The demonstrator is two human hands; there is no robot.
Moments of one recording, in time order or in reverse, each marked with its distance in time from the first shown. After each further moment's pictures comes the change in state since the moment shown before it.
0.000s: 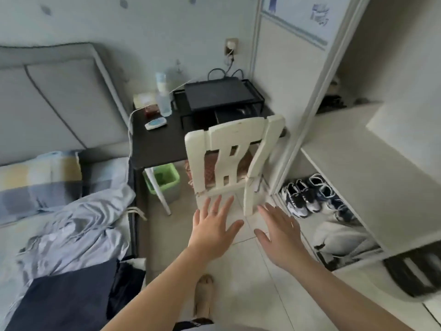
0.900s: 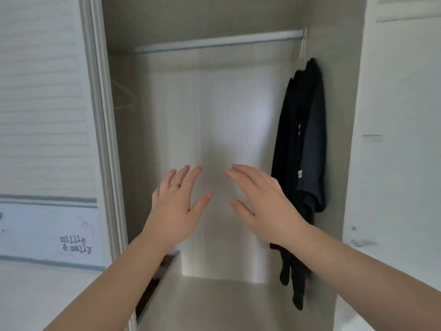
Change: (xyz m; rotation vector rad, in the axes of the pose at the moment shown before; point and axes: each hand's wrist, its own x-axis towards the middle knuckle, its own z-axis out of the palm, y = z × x) left_hand 0.327 0.438 -0.296 -0.231 0.374 1.295; right_hand 0.093 0.053 -0.483 -0.624 1.052 0.335
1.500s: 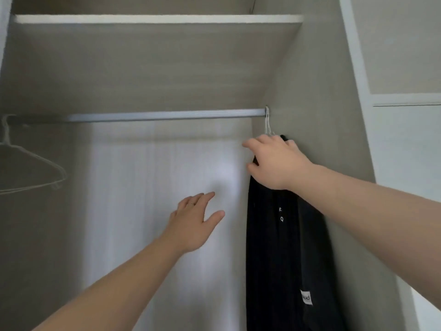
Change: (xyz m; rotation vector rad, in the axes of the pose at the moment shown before) left_hand 0.295 0.036 0.086 -0.139 -0.119 0.215; right_hand 0.231 0.166 -0.101 -0.589 0.035 0.318
